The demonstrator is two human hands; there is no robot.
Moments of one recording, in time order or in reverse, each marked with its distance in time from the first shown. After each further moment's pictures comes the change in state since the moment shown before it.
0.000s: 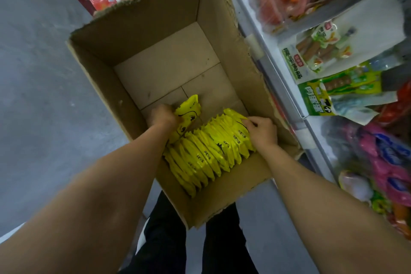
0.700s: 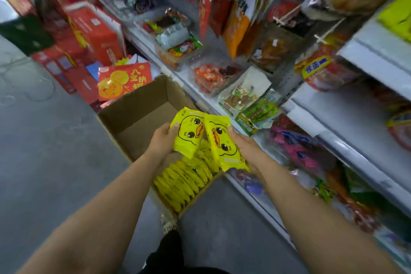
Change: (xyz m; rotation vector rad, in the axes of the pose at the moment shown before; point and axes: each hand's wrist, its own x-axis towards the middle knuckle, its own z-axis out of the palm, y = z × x) left_hand -0.244 0.057 -0.077 -0.649 0.043 0.582; right_hand -0.221 -0.043 -0.157 1.010 -0.240 -0.058
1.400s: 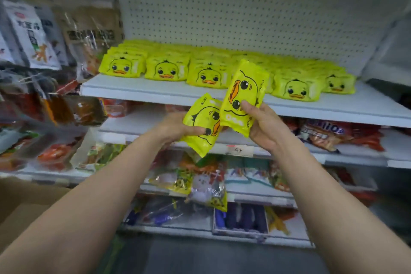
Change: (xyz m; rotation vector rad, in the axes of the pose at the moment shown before) left_hand -0.377 0.222 0.355 0.323 -0.933 0.573; right_hand -0.485 0.023 -0.336 0.470 0.449 -0.802
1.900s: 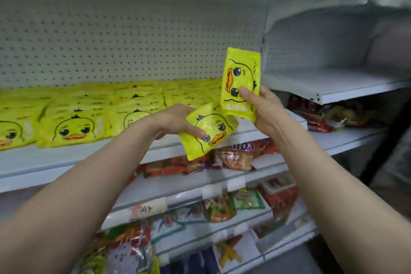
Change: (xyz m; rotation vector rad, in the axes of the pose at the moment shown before) left_hand 0.214 0.177 0.212 0.446 -0.426 0.259; right_hand 0.030 -0.177 -0.235 -0.122 0.423 -0.353
